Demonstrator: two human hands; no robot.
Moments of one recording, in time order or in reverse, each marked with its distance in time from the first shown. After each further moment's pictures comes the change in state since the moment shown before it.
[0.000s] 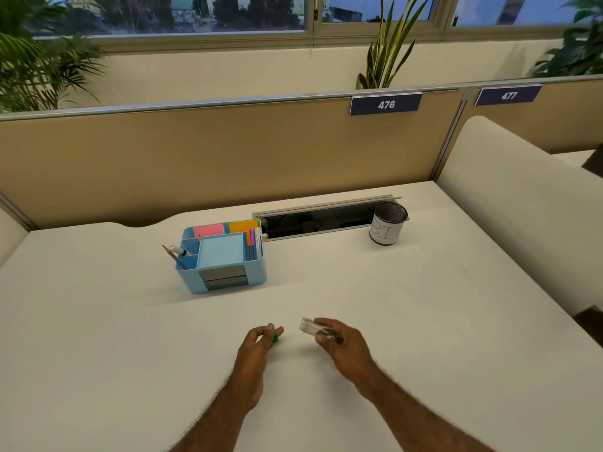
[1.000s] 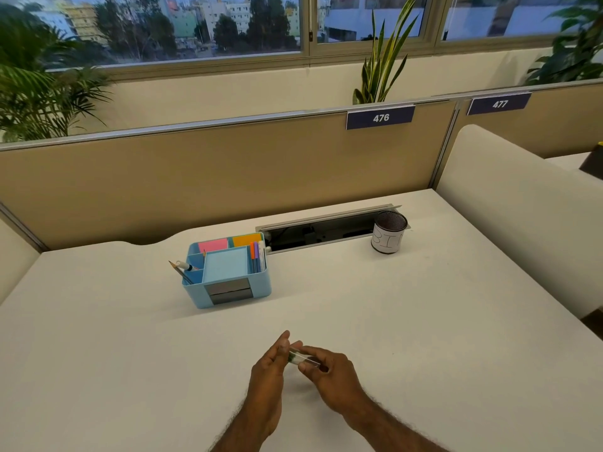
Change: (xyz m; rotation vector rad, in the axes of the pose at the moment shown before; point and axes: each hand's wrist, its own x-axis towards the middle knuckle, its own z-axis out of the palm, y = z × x) left_hand -0.030 -0.002 0.013 -0.009 -0.082 0.137; right_hand -0.032 -0.024 0.035 -0.026 -0.092 0.051
